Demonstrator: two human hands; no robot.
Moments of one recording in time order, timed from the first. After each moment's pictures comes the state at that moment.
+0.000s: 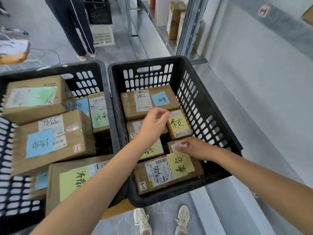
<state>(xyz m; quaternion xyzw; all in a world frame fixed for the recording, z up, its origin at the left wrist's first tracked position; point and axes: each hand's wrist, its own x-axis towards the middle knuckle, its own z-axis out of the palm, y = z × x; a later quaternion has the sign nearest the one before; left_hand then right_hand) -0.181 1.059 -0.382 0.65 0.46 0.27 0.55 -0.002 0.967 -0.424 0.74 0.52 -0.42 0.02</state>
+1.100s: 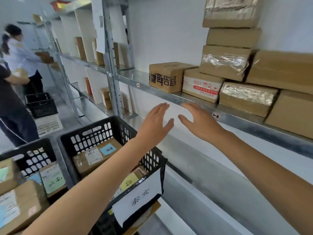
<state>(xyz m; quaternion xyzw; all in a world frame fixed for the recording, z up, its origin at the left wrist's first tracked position) -0.083 0.890 -0.202 0.92 0.12 0.31 0.20 0.035 0.754 -0.178 0.84 0.46 0.08 -0.27</state>
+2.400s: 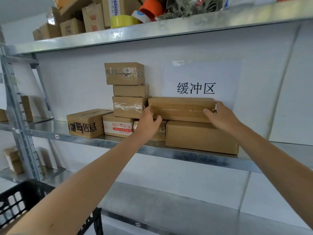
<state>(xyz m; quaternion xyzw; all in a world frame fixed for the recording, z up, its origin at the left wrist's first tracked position) 0.067 0.723 -0.088 0.87 -0.01 0.31 0.38 0.093 0.466 -0.054 0.91 0.09 0.20 -0.35</state>
